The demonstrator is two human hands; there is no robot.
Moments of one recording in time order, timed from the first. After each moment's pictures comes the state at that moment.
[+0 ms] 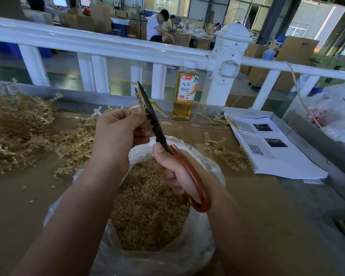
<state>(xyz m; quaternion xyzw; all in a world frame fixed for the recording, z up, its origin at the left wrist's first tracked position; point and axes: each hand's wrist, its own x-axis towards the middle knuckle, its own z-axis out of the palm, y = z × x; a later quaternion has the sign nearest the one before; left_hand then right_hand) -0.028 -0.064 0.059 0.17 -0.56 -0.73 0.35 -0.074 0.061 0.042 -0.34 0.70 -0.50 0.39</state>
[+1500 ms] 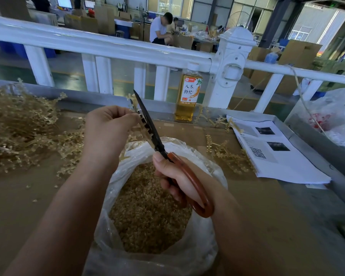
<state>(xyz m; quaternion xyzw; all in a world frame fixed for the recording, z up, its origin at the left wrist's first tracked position) -0.022 -0.077 0.063 0.23 -0.64 -0.61 0.41 -0.077 0.063 0.042 -0.34 0.74 -0.45 0.36</state>
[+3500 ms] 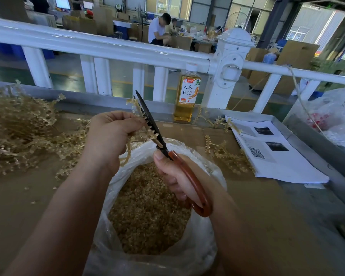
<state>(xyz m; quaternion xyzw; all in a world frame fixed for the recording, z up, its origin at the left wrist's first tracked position) -0.023 -0.079 0.061 0.24 -0.62 -0.67 0.34 -0.079 0.060 0.043 -0.19 0.62 -0.60 0.48</state>
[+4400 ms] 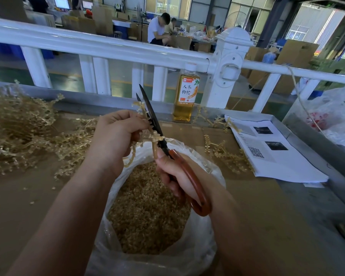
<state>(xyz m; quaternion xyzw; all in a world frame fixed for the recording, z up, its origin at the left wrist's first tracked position) -0.022 -0.069 0.064 0.21 -0.62 -0.69 0.31 -0.076 0.060 0.044 -0.35 0.76 -0.45 0.31</state>
